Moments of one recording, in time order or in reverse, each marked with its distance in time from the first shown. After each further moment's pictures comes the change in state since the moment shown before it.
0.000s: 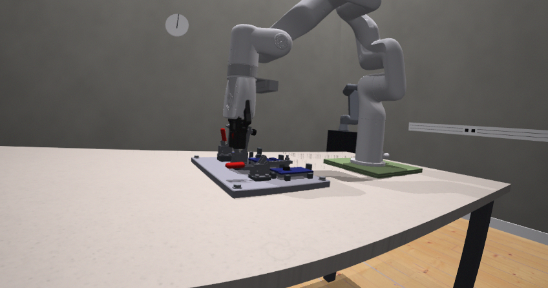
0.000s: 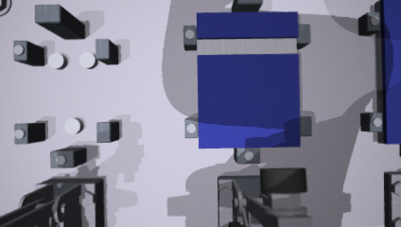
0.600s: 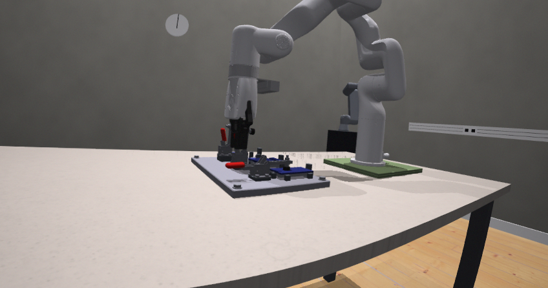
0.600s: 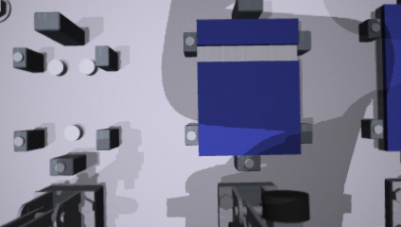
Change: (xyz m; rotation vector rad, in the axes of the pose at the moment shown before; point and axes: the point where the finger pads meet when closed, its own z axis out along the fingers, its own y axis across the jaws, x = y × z) arm 0.004 0.000 0.001 0.000 0.003 0.000
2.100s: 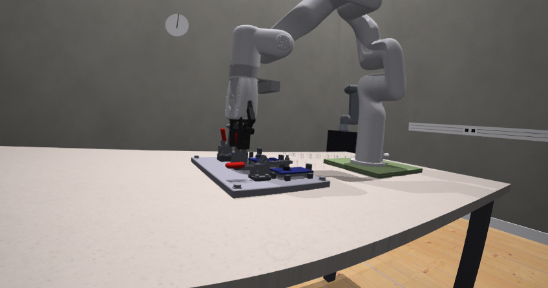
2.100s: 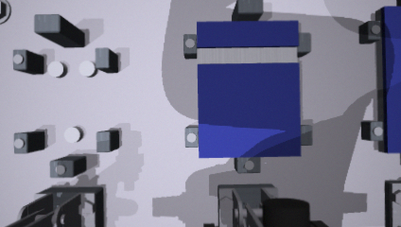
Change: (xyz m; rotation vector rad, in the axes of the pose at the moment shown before) arm 0.001 0.000 0.000 0.000 -0.001 0.000
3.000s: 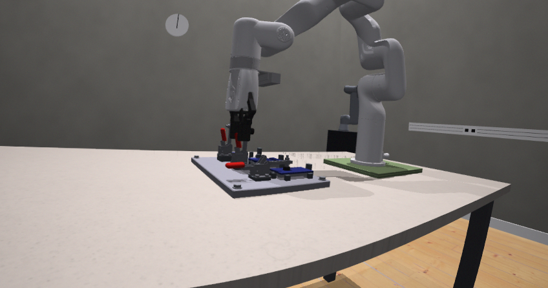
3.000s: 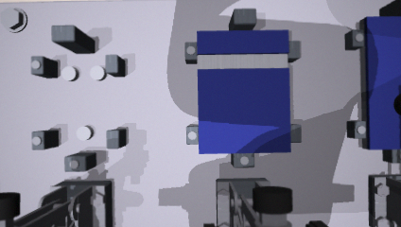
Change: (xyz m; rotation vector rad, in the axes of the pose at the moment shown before) arm 0.000 0.000 -0.020 0.000 0.000 0.000
